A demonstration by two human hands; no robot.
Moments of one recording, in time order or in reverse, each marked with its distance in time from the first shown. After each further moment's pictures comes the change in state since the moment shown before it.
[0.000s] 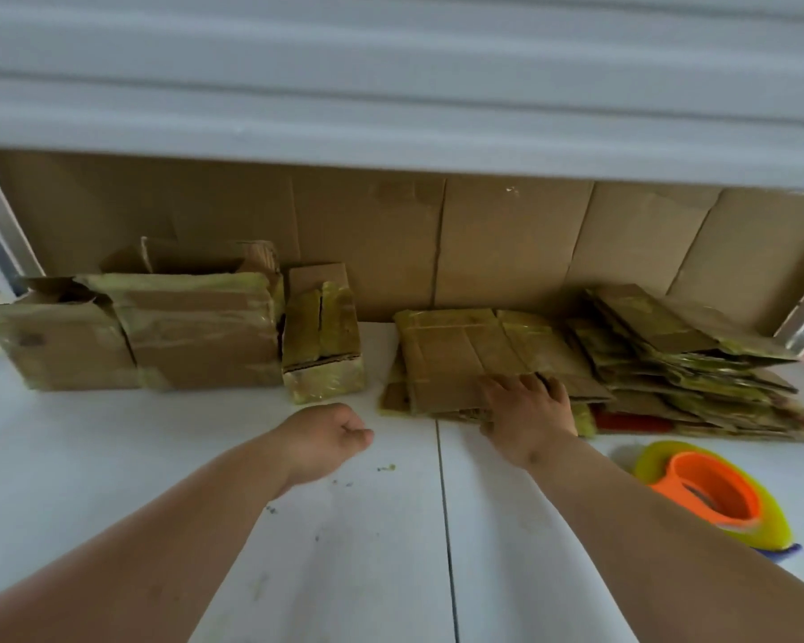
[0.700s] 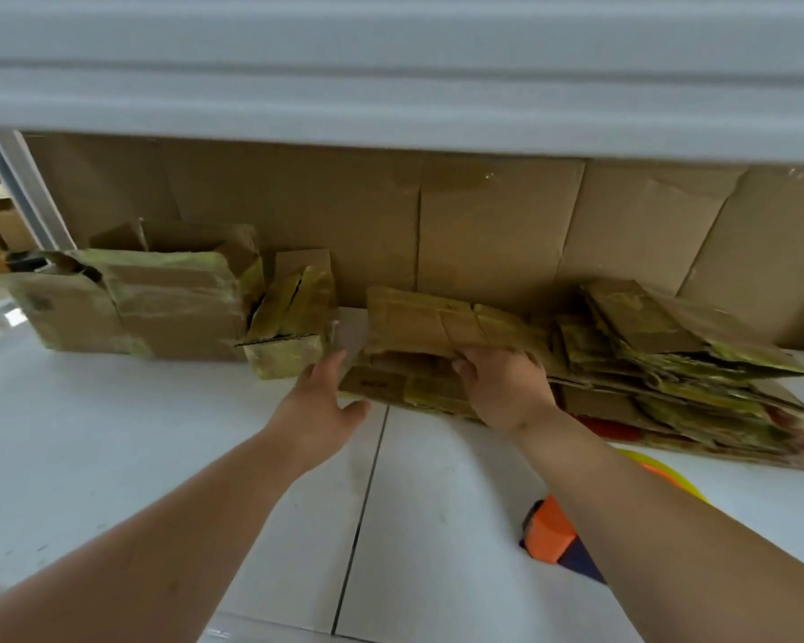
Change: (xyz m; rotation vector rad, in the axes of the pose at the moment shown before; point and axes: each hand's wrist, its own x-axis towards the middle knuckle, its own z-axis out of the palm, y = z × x) left_hand -0.004 0.068 0.069 -0.121 0.374 0.031; right_hand 0.013 0.060 -0.026 0.348 0.111 -0.206
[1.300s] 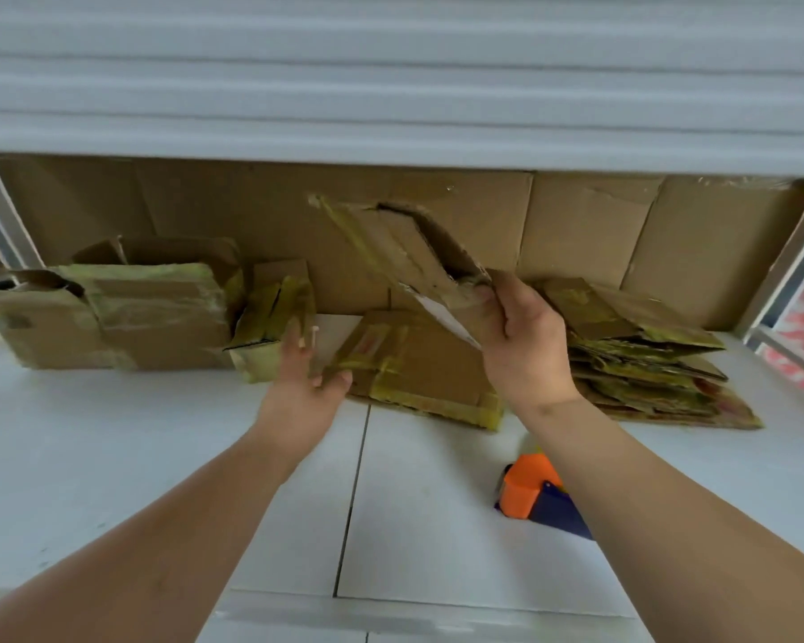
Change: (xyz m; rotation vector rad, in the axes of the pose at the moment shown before) left_hand -0.036 0.015 -0.008 -0.419 0.118 0.073; right_hand -0.065 -0.023 -0.062 0.472 0.691 -0.217
